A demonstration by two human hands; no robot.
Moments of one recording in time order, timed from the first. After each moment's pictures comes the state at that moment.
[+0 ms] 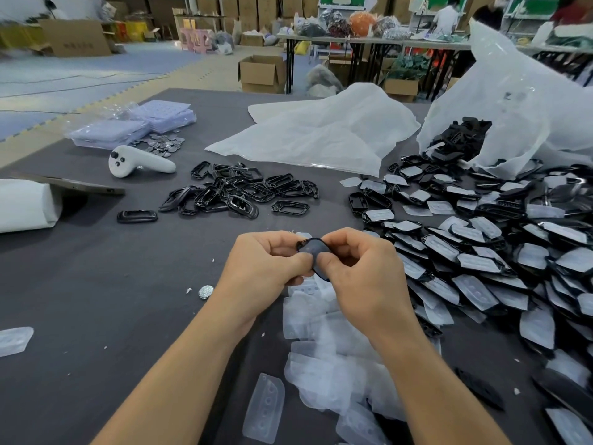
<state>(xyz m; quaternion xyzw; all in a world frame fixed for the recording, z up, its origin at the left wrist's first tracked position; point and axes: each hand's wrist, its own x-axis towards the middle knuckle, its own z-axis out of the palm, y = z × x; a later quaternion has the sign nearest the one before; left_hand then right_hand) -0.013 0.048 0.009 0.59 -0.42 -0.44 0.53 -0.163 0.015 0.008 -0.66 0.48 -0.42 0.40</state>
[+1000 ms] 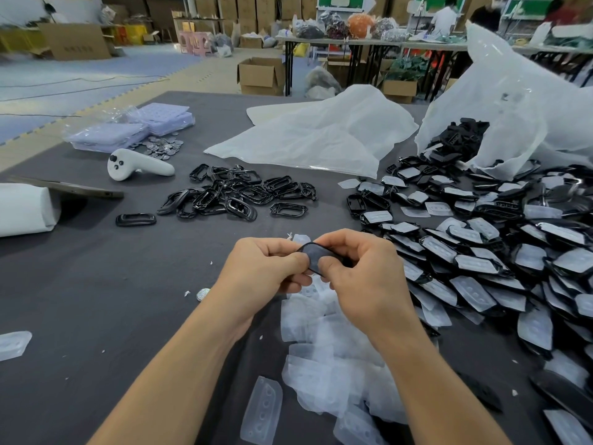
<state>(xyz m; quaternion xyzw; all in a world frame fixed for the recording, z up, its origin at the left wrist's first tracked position) -0.011 0.048 0.013 0.60 -0.40 -0.48 0.50 -0.167 0.011 0.007 -0.66 0.46 -0.41 0.42</state>
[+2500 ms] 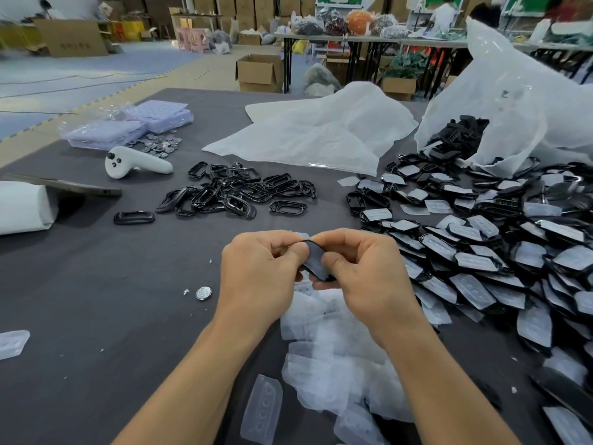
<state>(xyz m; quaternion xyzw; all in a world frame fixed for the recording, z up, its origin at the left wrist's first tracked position) -0.023 0.047 0.005 0.65 -0.46 -0.24 0.55 -0.166 0.012 0.012 -0.63 0.40 -0.43 0.51</state>
